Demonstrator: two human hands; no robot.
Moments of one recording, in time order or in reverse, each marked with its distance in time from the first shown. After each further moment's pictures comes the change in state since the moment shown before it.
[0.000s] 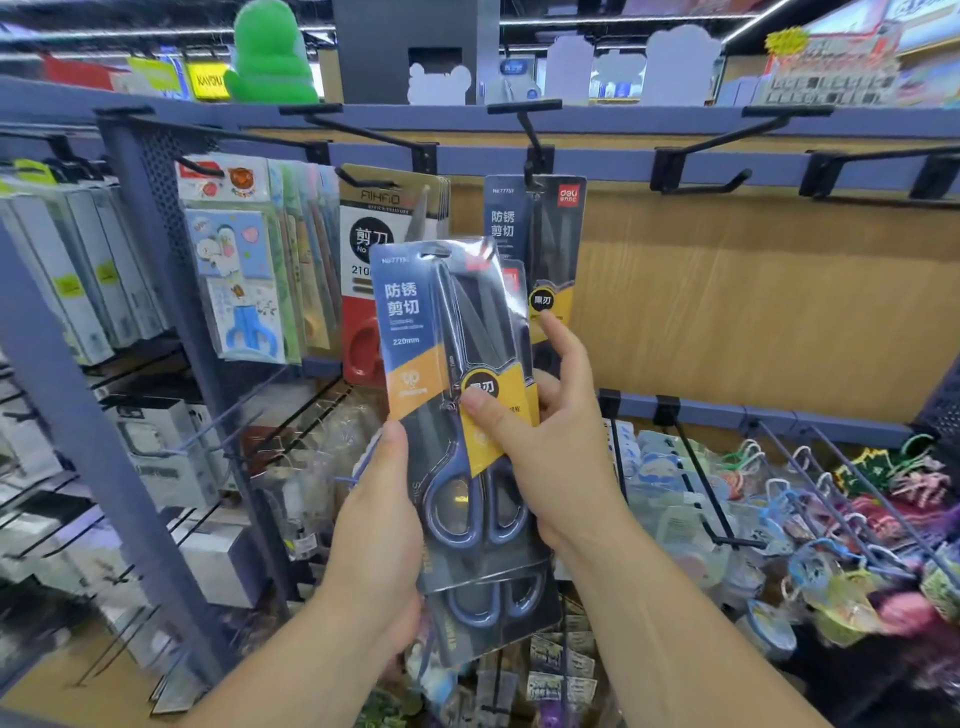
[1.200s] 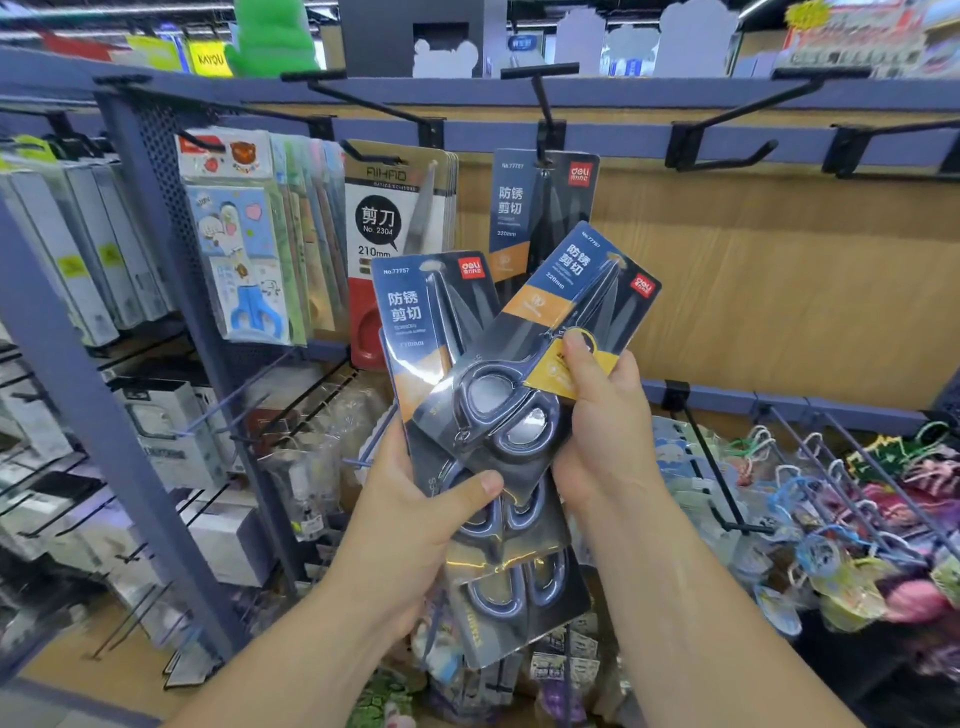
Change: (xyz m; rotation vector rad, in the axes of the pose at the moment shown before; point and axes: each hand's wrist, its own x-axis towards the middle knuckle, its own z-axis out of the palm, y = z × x) left_hand 0.016 -0.021 -0.019 0.239 -0.233 0.295; right_hand 0.021 0.003 -0.010 0.458 0.311 0.183
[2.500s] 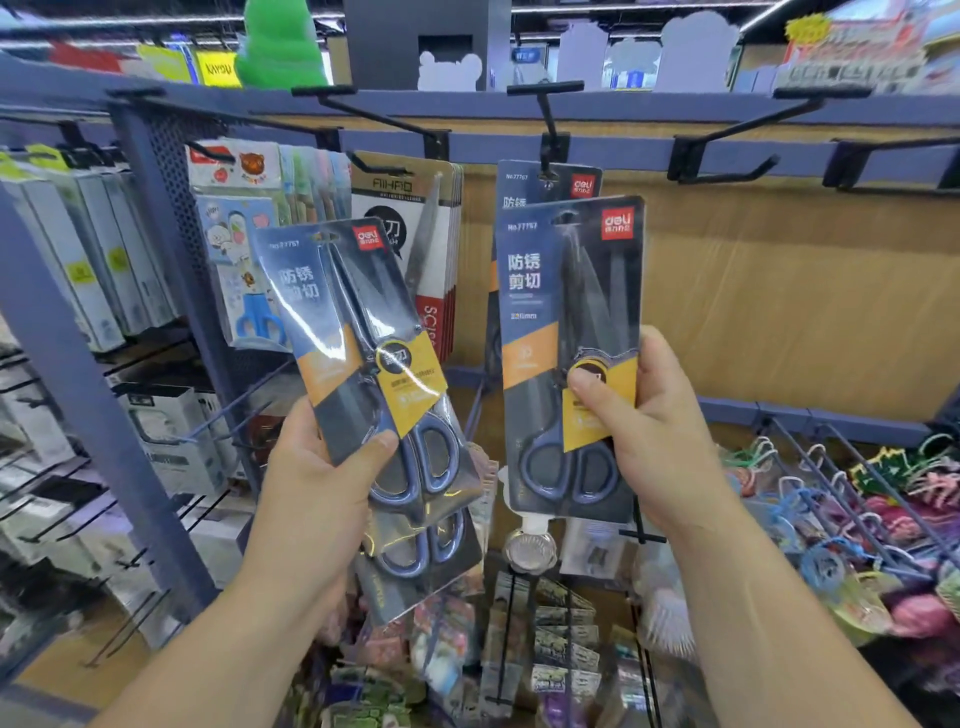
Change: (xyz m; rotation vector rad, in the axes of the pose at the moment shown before) left_hand 0.015 0.022 -0.041 0.092 0.274 0.102; right_hand 0.001 -0.034 -0.039 -0.572 -0.366 -0.320
